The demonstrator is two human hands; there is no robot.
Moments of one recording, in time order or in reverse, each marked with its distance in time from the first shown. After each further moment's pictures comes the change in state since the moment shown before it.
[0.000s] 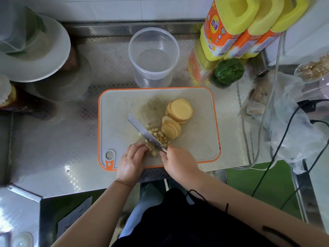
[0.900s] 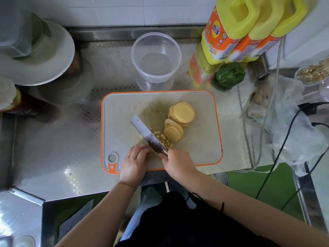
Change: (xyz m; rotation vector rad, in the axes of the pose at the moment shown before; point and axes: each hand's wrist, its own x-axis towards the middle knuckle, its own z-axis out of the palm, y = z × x) left_hand -0.001 -0.008 0.007 -0.001 -0.040 -0.037; right_hand 0.015 -0.004 0.012 0.082 -0.068 0.090
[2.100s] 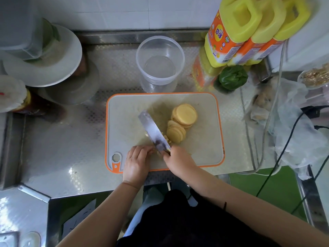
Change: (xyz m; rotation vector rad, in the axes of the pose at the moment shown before) left_hand 0.002 0.011 -0.007 0.067 0.023 -0.081; right_hand 0.007 -0.006 -0.006 0.192 -0.075 0.134
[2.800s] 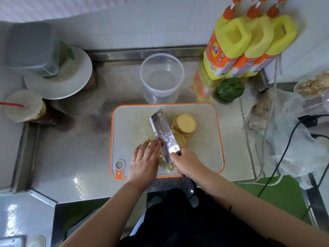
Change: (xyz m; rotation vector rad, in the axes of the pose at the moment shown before) left_hand 0.022 0.019 -0.014 0.255 -0.188 0.141; right_hand -0.011 0.001 -0.042 0.431 -0.100 0.069
